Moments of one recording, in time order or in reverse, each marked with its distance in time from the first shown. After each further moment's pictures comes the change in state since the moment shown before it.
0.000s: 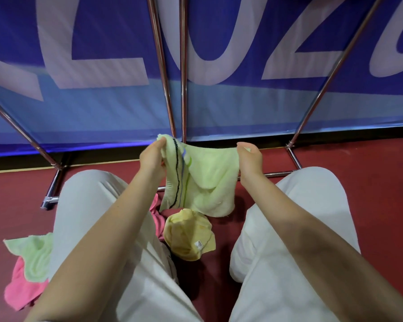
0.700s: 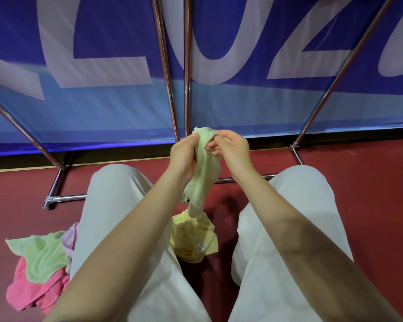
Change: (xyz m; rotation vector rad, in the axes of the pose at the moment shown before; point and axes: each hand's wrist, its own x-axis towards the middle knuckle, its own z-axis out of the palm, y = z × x) left_hand -0.034 -0.010 0.048 0.025 -0.264 0.009; right_hand -0.016 -0.028 0.041 0.002 -0.329 -0.131
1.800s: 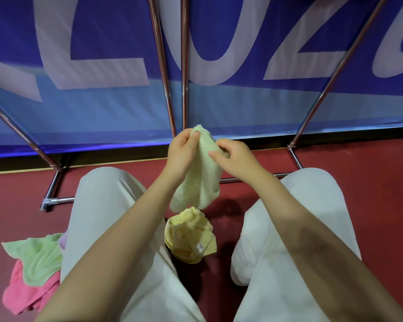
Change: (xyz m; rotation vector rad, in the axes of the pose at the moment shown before) left_hand -0.002 0.002 -0.008 0.526 -0.071 0.426; right_hand -0.009 -0.001 -0.035 -0.725 -0.283 -0.352
